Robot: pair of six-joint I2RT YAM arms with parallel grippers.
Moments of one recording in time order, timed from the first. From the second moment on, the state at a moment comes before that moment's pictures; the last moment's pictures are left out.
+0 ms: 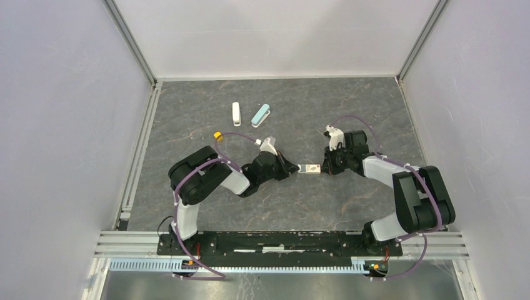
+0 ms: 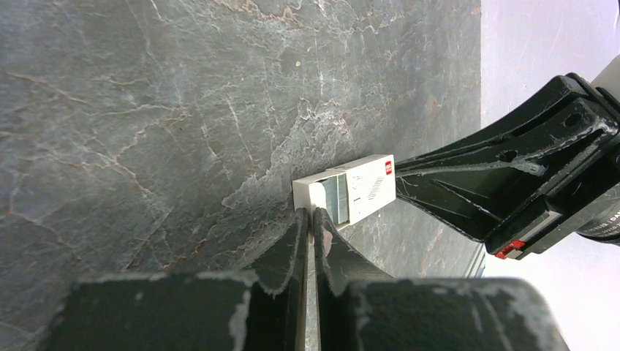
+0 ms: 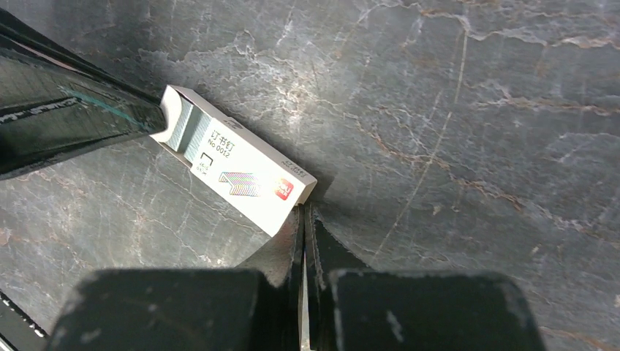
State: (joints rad) left arm -0.87 1.96 0.71 0.84 -0.02 -1.07; right arm 0.20 1.47 0.61 -0.07 -0.45 -0.05
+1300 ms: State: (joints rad) left arm -0.90 1.91 0.72 0.79 -0.03 -1.07; right arm 0.26 1.50 0.63 -0.06 -0.43 -0.03
